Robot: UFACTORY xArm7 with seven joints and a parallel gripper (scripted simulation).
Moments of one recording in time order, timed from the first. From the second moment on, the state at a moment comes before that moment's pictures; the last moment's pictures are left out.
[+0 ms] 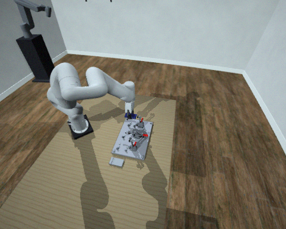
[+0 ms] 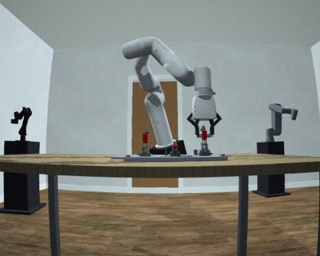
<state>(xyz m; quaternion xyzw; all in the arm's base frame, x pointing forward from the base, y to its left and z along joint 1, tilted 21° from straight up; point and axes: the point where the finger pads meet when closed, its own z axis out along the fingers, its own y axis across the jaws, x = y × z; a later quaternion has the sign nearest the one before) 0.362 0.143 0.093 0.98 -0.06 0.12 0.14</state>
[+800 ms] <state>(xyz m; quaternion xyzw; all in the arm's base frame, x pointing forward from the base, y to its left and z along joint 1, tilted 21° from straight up) 0.338 -0.024 0.132 0.98 -0.06 0.12 0.13</state>
